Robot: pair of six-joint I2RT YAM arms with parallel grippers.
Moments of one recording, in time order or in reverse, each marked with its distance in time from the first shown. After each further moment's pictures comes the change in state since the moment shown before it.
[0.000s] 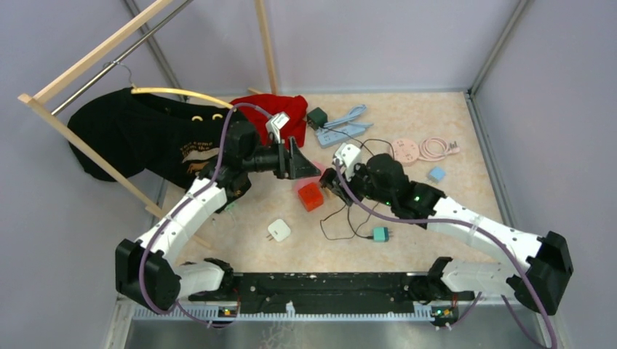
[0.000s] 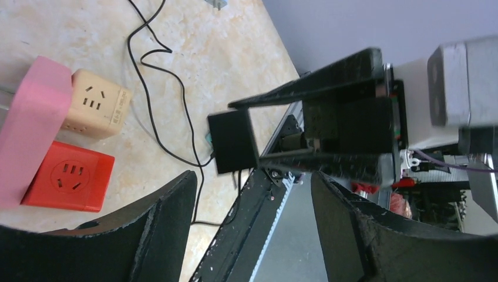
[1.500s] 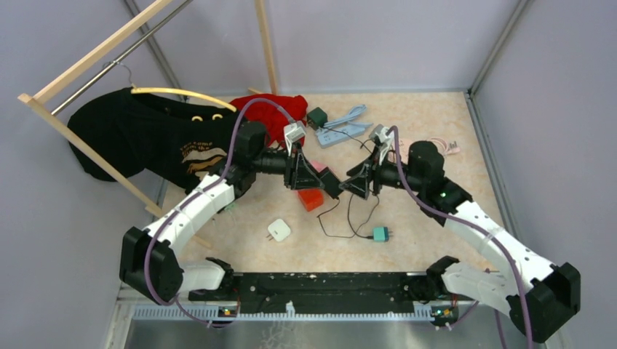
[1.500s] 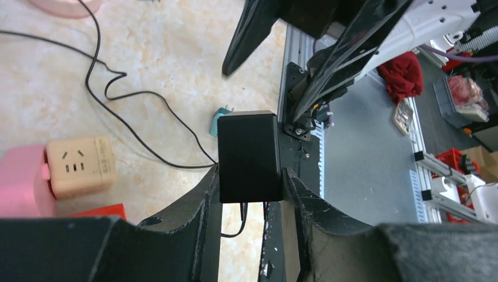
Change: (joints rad) left arm -0.064 0.074 0.003 0.068 0.212 0.397; right arm -0.271 -0.146 -0.081 0.182 -0.521 0.318
